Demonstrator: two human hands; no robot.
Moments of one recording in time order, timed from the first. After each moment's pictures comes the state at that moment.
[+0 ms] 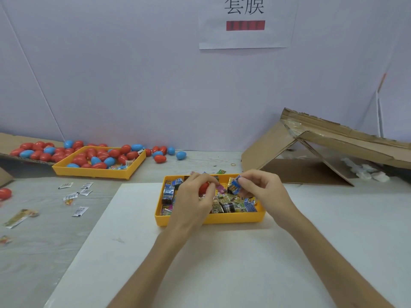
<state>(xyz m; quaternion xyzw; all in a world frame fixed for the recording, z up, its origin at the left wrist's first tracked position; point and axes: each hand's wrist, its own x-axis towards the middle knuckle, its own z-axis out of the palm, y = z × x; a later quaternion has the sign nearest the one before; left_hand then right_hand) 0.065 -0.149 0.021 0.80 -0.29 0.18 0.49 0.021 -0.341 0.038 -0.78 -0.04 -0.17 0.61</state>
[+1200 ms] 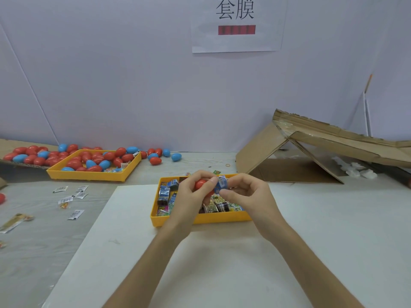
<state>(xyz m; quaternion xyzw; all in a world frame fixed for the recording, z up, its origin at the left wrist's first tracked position) 0.051 -0.155 0.040 0.66 -0.22 -0.04 0.72 -0.003 -0.309 0.040 -0.69 -0.03 -0.17 0.70</state>
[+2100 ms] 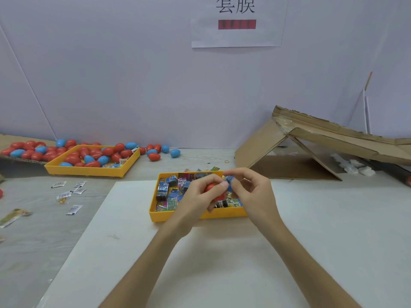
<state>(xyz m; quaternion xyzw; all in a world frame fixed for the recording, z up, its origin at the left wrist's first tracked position) 0.048 -0.156 0.036 0.68 -0.30 -0.12 0.66 -0.002 -0.306 0.035 -0.74 -0.03 -0.29 0.60</state>
